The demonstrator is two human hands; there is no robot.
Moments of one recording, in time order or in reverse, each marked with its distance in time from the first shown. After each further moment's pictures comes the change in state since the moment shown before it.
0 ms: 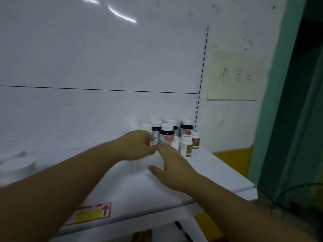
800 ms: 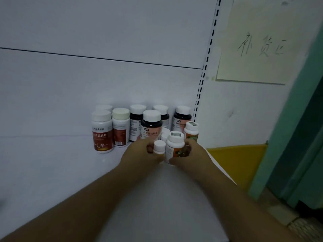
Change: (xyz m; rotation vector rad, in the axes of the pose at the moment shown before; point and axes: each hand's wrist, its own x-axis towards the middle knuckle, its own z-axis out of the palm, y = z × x) left_hand 0.124 0.005 0.142 -0.375 0.235 -0.164; right_hand 0.073 0.173 -0.008 0.356 0.022 0.398
